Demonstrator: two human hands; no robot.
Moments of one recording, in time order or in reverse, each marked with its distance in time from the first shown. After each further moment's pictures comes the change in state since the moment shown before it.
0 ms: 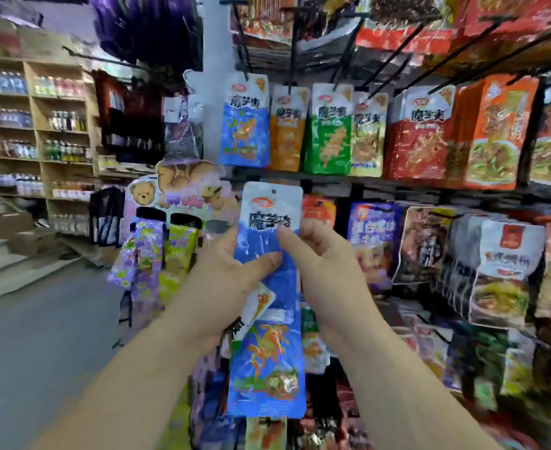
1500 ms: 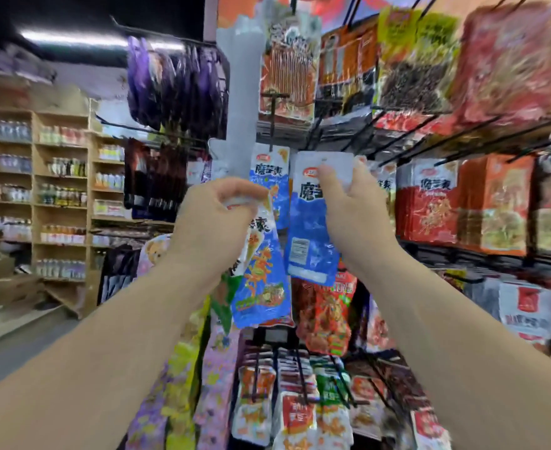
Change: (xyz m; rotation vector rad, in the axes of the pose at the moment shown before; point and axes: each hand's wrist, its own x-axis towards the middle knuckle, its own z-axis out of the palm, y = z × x) left_hand 0.090 0.094 -0.053 0.368 0.270 0.448; right_hand 0.101 -0.104 0.038 -0.378 0.225 -0.381
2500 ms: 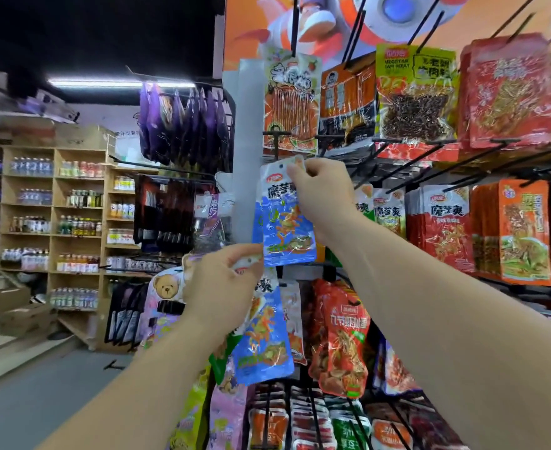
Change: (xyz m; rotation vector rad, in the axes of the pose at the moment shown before) left_hand 0.005 -0.052 0.010 0.067 -0.008 -0.120; right_hand 0.085 0.000 0.044 -0.016 -0.031 0.000
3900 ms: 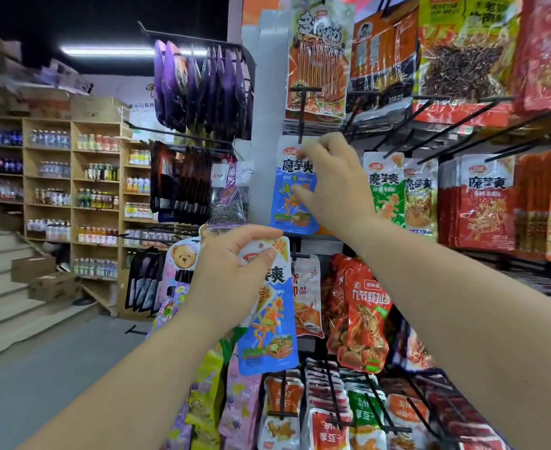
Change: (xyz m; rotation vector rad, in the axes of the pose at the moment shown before) left_hand -0.028 -0.002 -0.020 -0.012 -0.054 0.085; right_hand -0.006 0.055 0.013 -0.692 -0.033 -0.547
